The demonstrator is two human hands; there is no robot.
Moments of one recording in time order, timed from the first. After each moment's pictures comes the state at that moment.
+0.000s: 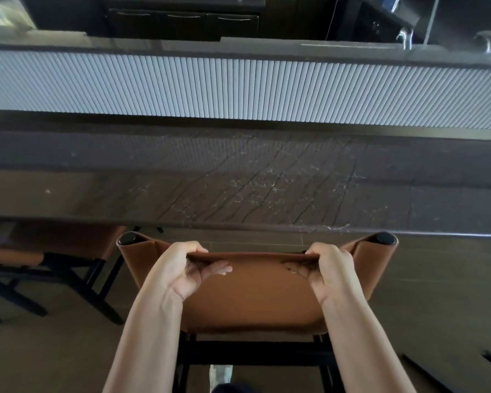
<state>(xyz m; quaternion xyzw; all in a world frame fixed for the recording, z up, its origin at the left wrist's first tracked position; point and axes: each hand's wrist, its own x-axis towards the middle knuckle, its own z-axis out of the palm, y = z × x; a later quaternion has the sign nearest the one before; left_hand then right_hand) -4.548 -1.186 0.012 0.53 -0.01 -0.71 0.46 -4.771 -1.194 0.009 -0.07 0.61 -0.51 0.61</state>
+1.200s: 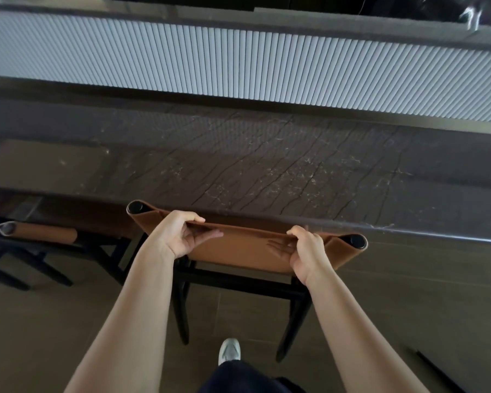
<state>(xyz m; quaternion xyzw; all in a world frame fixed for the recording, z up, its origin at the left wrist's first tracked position) -4.416 -1.249 -0.056 0.51 -0.03 -0.72 0.46 -4.660 -1.245 -0.058 -0.10 0.58 -0.44 0.68</state>
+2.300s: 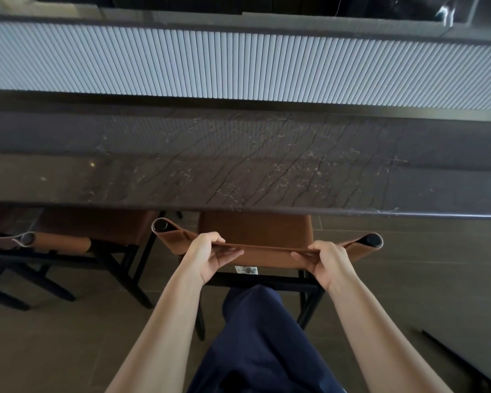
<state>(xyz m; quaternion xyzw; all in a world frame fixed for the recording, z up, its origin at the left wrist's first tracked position) -4.416 -1.204 -0.076 0.52 -0.01 -0.72 0.46 -4.650 -1.205 -0.083 -0.05 0.62 -0.49 0.61</state>
